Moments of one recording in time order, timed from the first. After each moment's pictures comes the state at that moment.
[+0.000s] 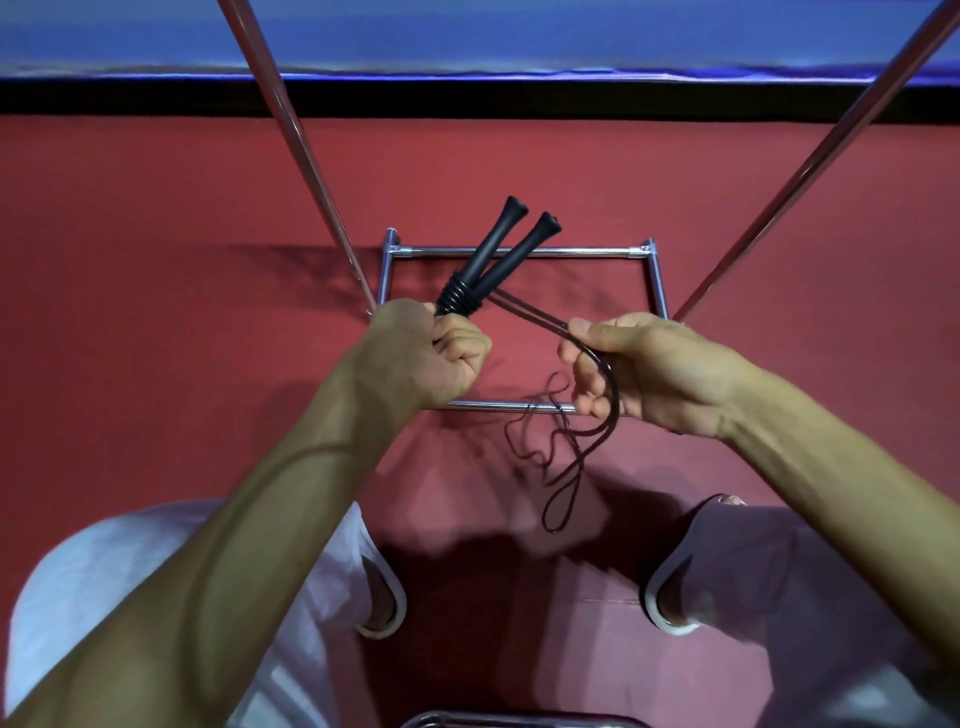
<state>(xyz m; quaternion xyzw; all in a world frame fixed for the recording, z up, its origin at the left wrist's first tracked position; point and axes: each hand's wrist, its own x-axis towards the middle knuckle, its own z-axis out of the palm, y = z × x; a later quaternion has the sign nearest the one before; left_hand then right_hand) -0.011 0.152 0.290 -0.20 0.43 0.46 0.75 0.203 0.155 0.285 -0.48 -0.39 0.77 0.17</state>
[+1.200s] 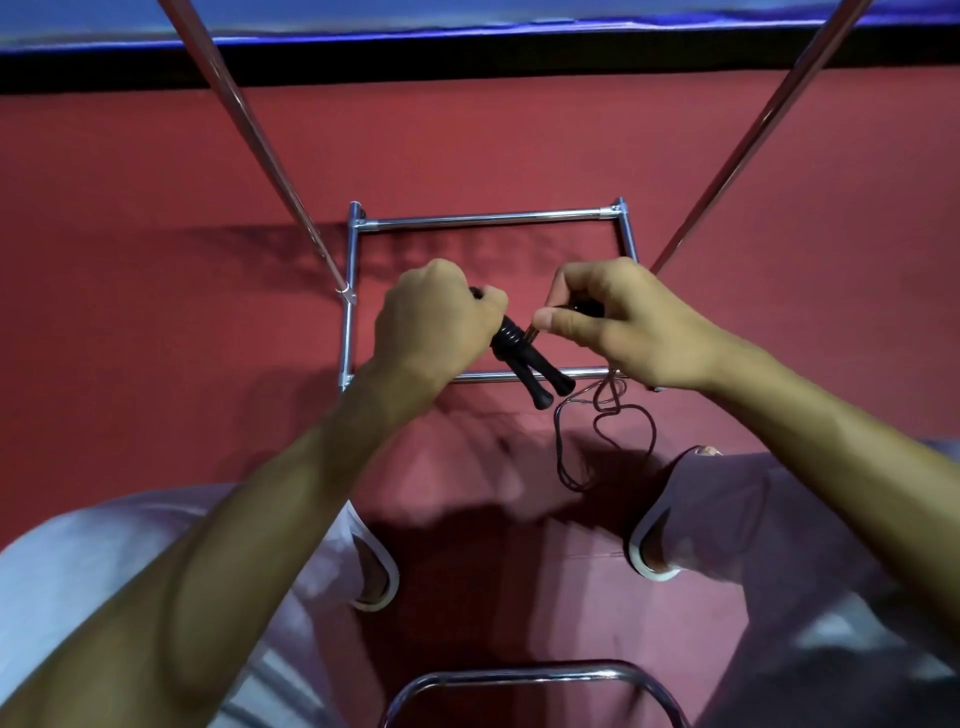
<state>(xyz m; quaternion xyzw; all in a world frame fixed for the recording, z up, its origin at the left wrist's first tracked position) 0.031 0.145 0.258 0.59 0.76 0.17 0.23 0.226 0.151 0.274 -0.46 -0.75 0.44 0.17</state>
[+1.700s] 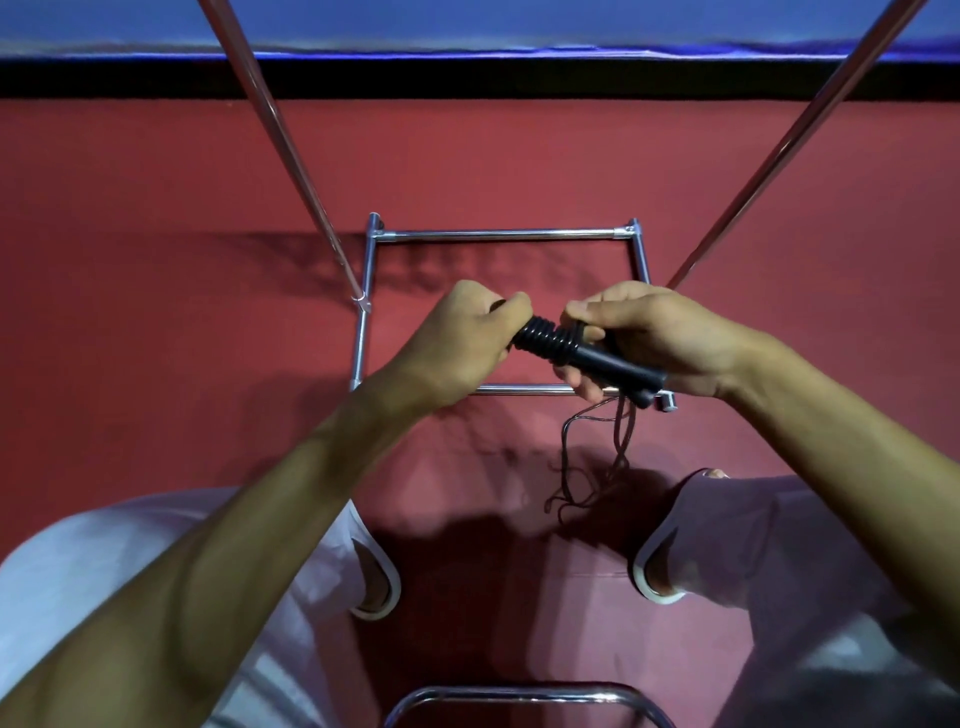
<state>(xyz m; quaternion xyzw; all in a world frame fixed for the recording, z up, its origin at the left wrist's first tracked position) 0.018 0.132 0.271 0.55 0.59 0.29 0.51 0.215 0.154 0.293 -0.41 -0.46 0.77 0.15</state>
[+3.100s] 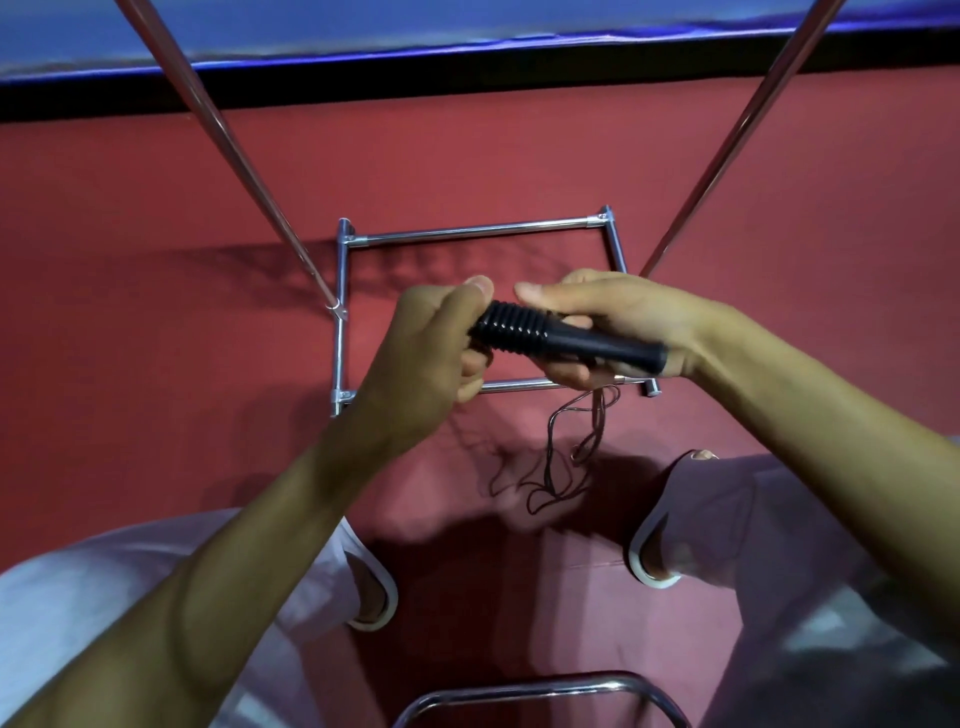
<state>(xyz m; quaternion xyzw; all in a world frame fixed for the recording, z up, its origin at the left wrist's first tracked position) 0.033 0.110 0.285 0.45 0.51 0.44 0.59 0.215 0.165 0.293 -0.37 -0.48 0.79 0.11</state>
